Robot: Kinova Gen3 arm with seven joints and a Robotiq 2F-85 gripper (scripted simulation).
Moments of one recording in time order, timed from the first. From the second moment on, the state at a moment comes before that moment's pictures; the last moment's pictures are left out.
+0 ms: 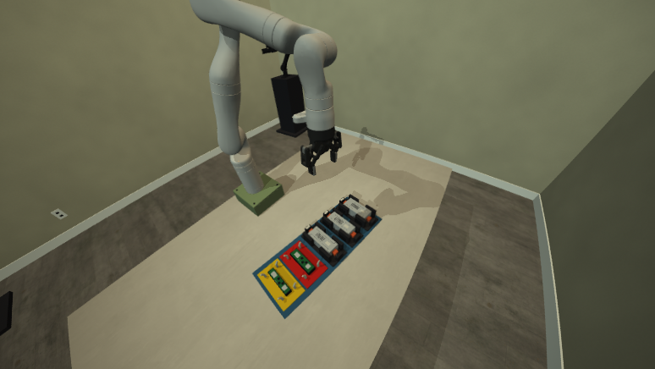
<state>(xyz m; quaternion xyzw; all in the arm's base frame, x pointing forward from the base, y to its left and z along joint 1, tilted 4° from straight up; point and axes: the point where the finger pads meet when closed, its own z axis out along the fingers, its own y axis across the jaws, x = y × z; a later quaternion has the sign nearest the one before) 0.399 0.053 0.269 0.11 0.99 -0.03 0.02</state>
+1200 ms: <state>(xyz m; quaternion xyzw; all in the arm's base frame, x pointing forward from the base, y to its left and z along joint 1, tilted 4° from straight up) 0.384 -0.037 0.236 0.11 0.99 -0.03 0.02</state>
